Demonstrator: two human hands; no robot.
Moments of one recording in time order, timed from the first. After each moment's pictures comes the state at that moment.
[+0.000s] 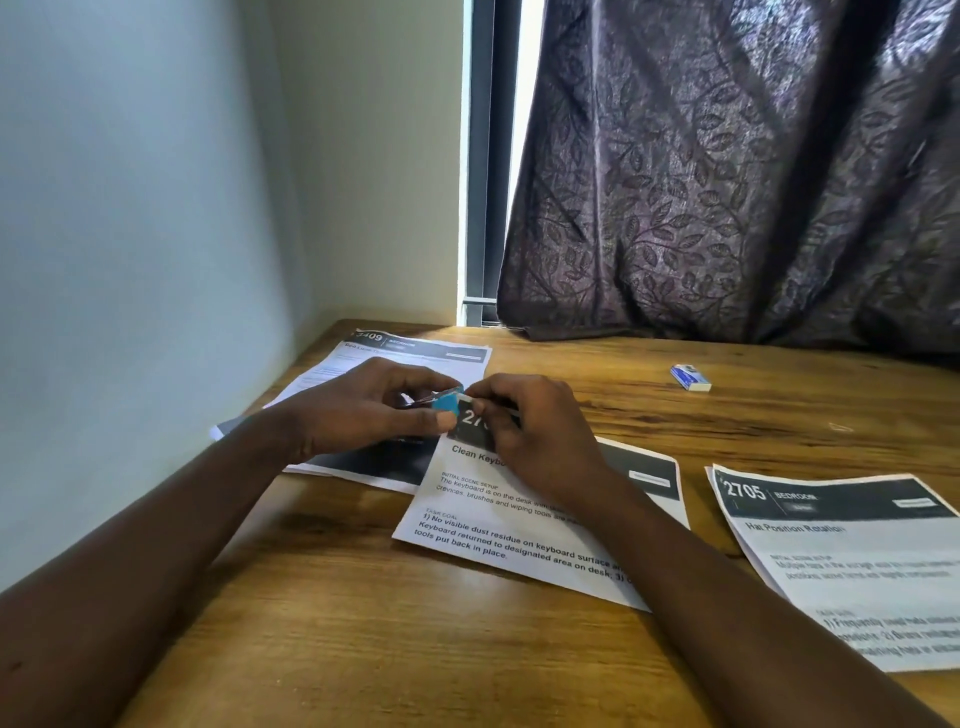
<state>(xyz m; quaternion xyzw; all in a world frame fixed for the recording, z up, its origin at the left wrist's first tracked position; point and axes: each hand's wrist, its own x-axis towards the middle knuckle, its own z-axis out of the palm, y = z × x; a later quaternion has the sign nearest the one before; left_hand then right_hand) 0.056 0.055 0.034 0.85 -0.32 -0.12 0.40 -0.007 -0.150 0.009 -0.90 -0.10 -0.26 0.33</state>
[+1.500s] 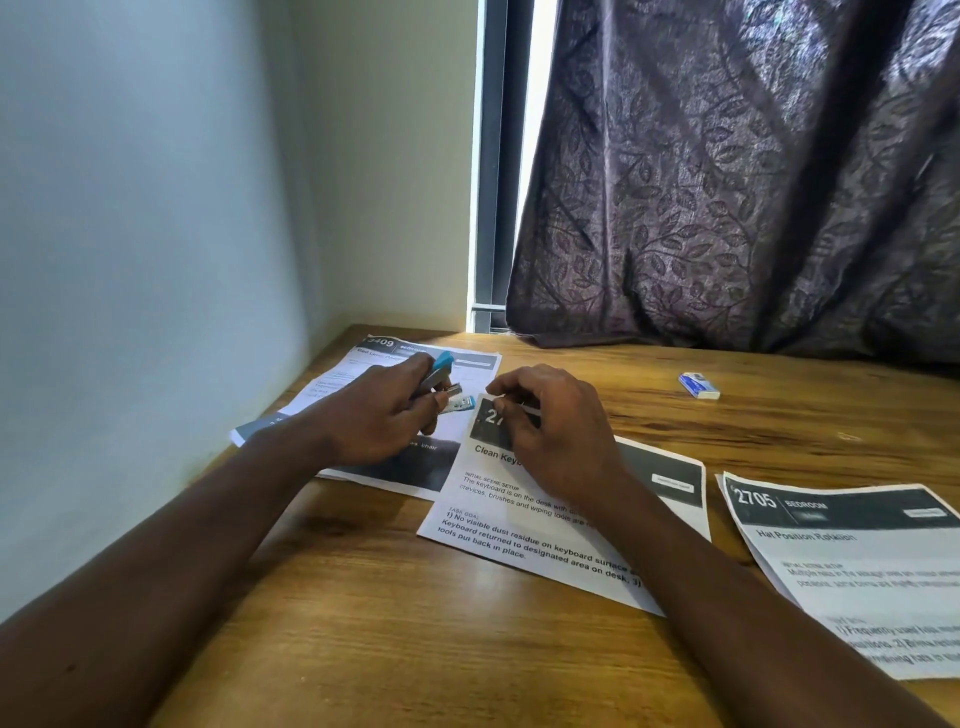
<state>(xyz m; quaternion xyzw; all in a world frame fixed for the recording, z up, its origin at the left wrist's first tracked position) 0.049 0.051 0.033 0.89 -0.35 0.04 0.29 -0.010 -0.151 0.012 -0.90 -0.09 -0.31 0.29</state>
